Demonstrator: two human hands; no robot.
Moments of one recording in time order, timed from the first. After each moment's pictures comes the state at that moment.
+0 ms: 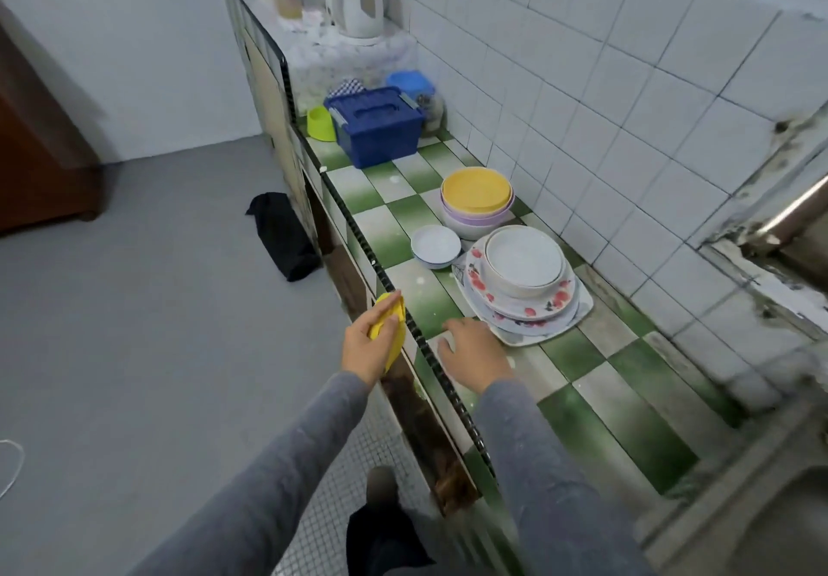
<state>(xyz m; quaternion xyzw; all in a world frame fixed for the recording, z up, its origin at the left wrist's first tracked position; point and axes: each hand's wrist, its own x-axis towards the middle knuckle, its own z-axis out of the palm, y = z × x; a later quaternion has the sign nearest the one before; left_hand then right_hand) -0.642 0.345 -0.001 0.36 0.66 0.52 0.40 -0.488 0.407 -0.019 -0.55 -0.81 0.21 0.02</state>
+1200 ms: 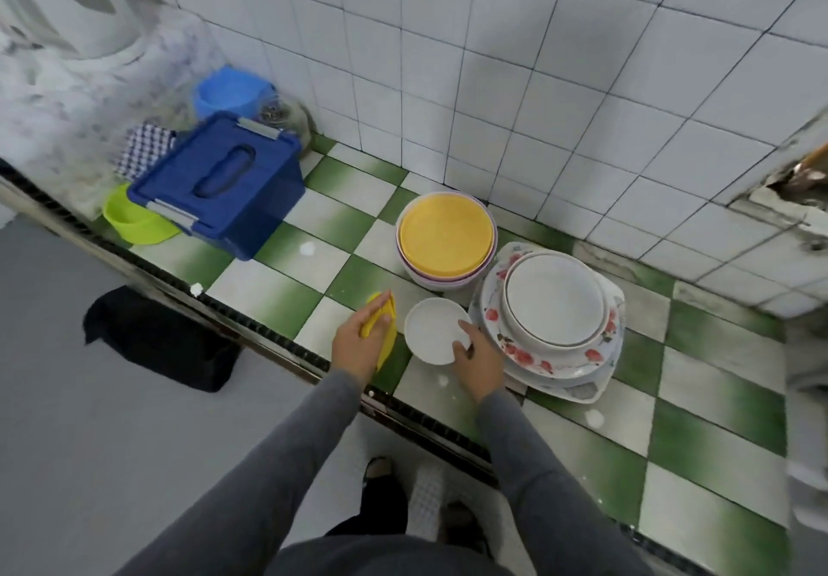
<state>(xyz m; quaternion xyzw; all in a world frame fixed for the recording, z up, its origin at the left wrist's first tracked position) -0.777 0.687 -0.035 0.50 0.61 0.28 0.55 -0.611 0.626 -0.100 -0.81 -0.34 0.40 0.27</state>
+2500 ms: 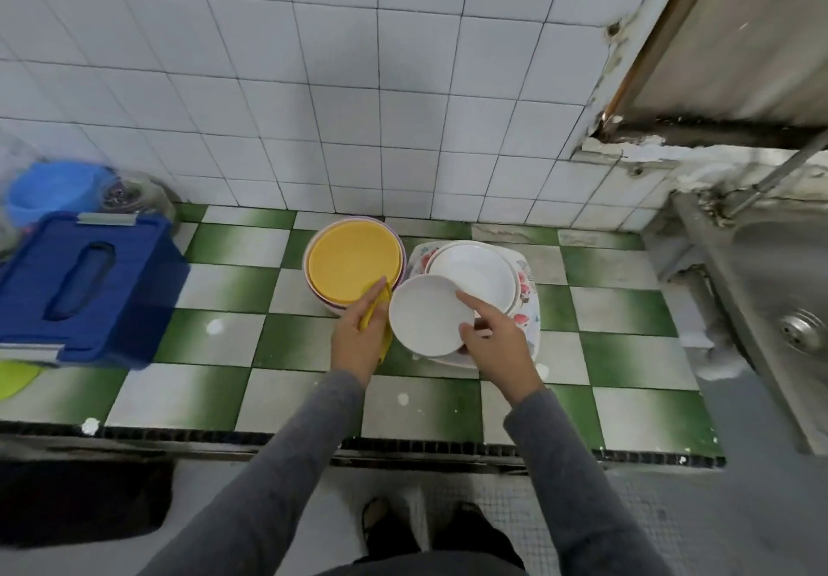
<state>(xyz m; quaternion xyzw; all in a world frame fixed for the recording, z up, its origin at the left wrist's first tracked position) -0.708 0.707 -0.004 0.59 0.46 0.23 0.62 -0.577 0.579 -0.007 -0.80 -0.21 0.29 0.48</state>
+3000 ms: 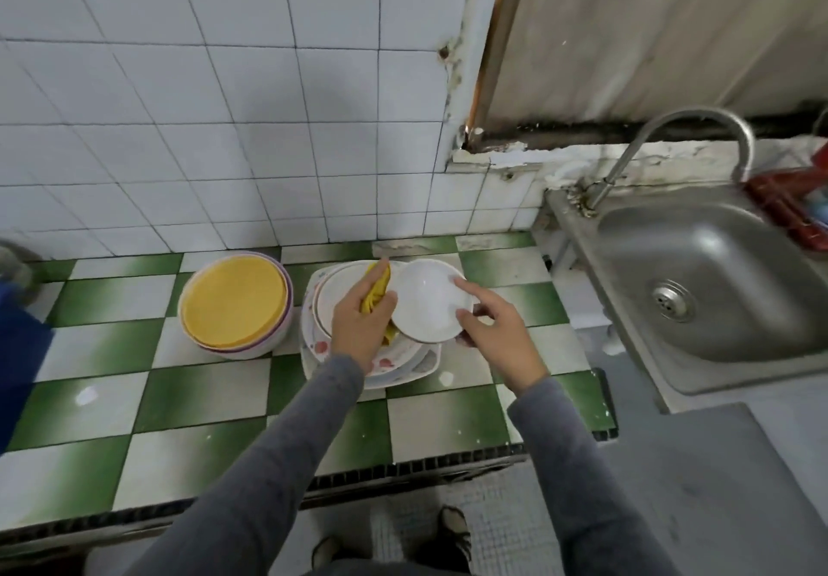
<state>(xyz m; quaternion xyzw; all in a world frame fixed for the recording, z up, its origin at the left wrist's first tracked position) -0.580 0.629 0.030 0.65 0.34 0.18 0.65 -0.473 0.480 0.026 -0.77 -0.15 0.24 0.58</state>
